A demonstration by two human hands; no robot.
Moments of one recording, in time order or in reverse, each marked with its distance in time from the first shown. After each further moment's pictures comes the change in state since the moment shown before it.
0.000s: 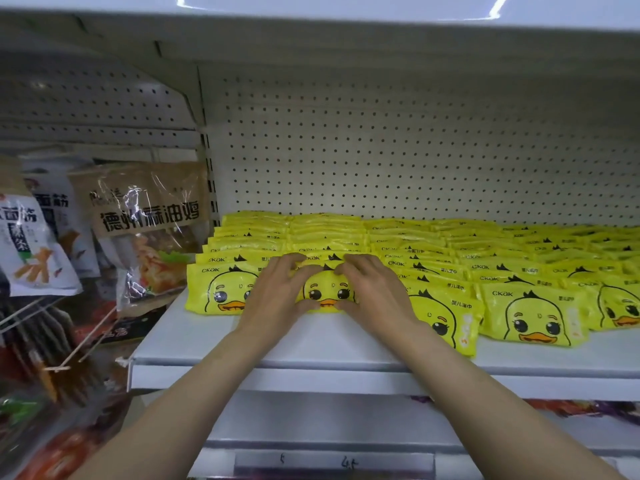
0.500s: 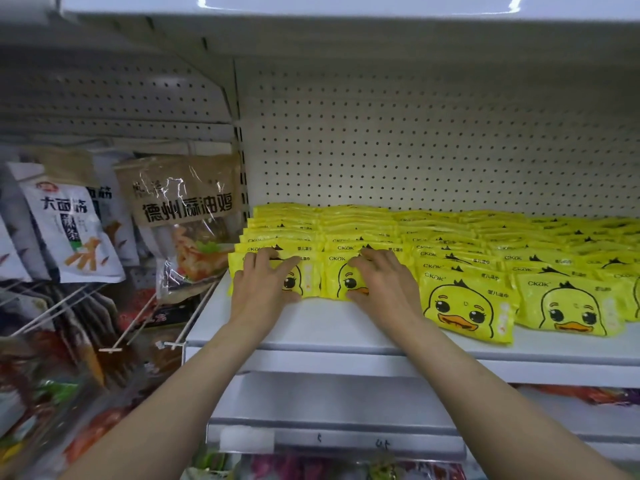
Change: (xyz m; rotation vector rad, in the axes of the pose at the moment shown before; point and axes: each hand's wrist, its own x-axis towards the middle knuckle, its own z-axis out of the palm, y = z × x) left_hand -0.032 -0.054 -0.038 0.233 -0.095 -0.275; right_hand 0.006 -0.043 0.017 -0.024 -0.006 0.126
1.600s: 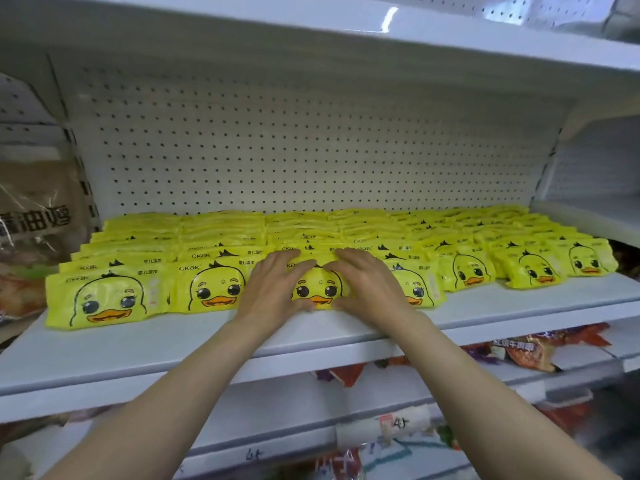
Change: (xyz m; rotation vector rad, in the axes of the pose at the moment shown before) left_hand 0.028 0.224 0.045 -0.247 -0.044 0.406; right_hand -0.071 0.180 -0.085 -0.010 -0.082 -0.010
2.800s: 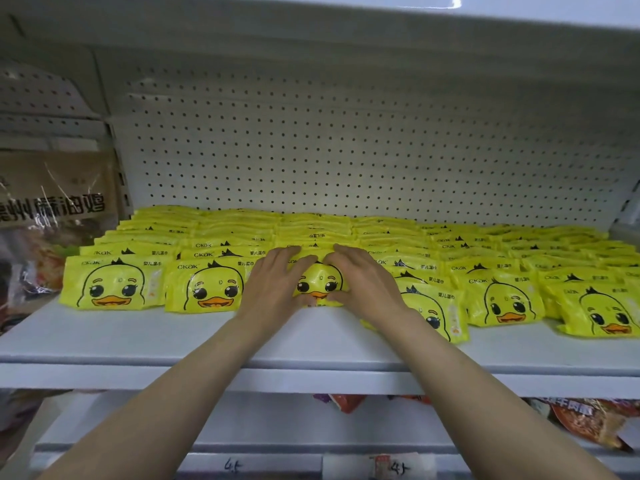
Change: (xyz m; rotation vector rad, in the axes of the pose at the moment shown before) left_hand 0.024 -0.002 0.030 0.175 0.148 -0.113; right_hand 0.046 0.030 0.019 0.121 -0.029 -0.083
